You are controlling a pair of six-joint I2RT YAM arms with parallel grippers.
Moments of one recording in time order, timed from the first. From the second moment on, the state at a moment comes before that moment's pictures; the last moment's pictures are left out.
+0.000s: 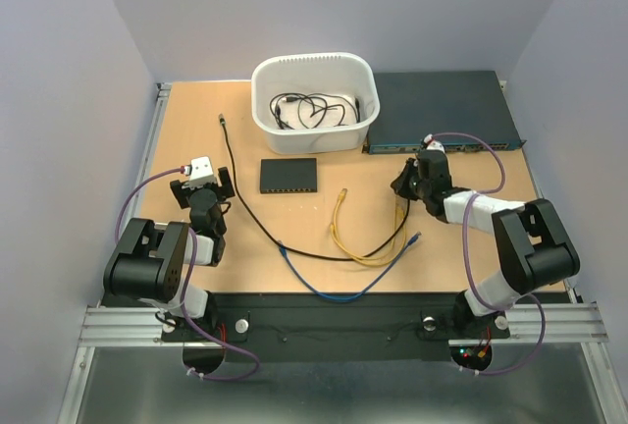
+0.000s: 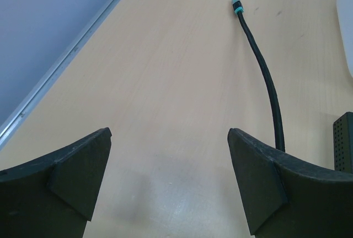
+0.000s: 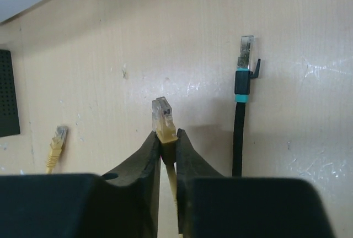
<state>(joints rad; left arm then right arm) -0.14 1.49 0.20 1.17 -0.47 -0.01 0.28 1.54 0.66 0.23 0.03 0.54</state>
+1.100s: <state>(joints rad) -0.22 0.92 0.46 0.70 -0.10 -0.47 0.58 1.46 0.78 0.25 -0.53 0.33</state>
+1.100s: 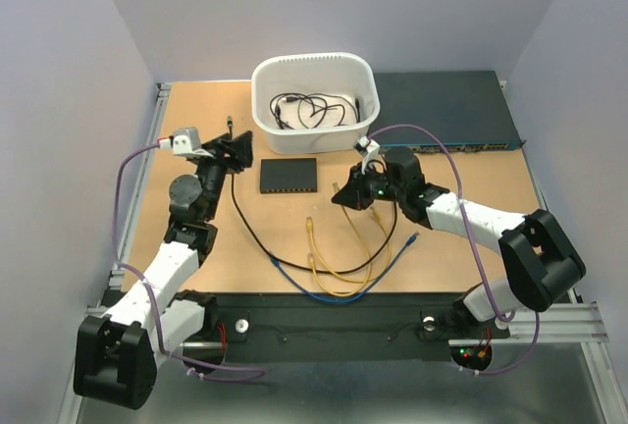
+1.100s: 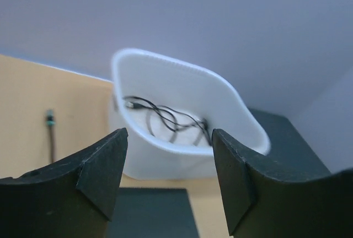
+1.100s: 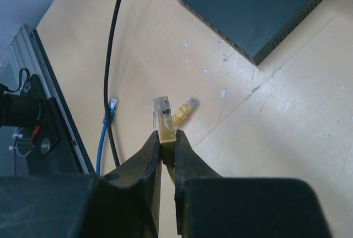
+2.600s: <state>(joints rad) -0.75 1.35 0.59 0.61 -0.06 -0.64 0.58 1.49 0.77 0.32 -0.60 0.32</state>
